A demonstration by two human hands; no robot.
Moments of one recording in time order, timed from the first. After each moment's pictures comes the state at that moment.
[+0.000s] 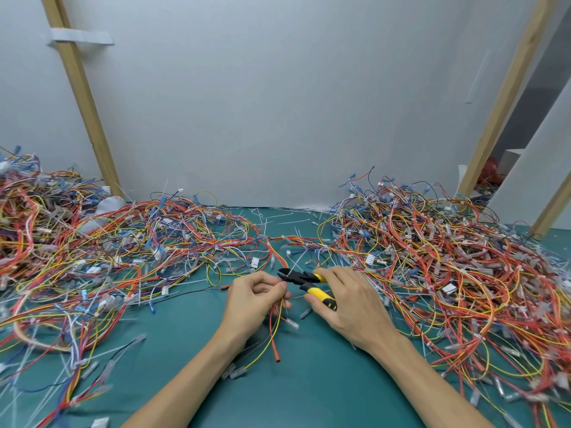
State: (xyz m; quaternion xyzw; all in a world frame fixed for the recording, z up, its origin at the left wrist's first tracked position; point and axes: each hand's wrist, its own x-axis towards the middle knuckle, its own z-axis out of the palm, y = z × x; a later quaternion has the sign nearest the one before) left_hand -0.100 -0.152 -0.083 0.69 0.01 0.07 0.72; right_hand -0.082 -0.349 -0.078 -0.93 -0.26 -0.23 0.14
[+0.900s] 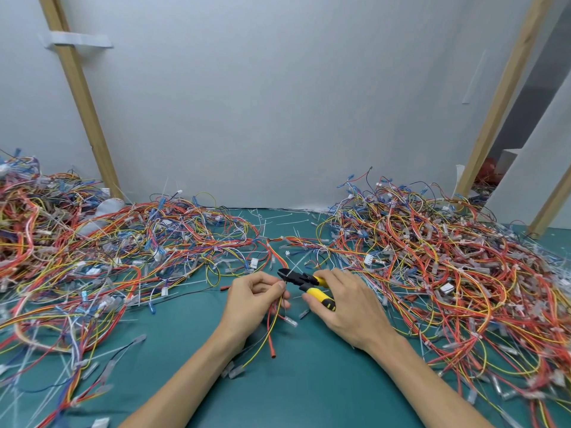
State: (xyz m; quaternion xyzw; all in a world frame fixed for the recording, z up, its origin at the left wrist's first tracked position) left_hand -0.104 -0.152 -0.078 0.69 0.01 0.06 0.72; right_hand -0.081 -0.348 -0.081 -0.94 -0.23 -0.21 0.15
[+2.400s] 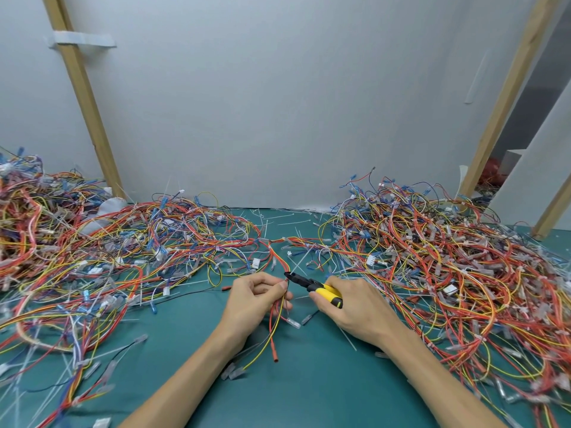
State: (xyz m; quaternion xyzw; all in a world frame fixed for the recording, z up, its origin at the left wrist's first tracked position) left_hand -0.106 -0.149 -0.076 0.68 -0.01 0.04 0.73; right_hand -0.073 -0.362 -0.074 -0.95 -0.23 -0.12 0.18
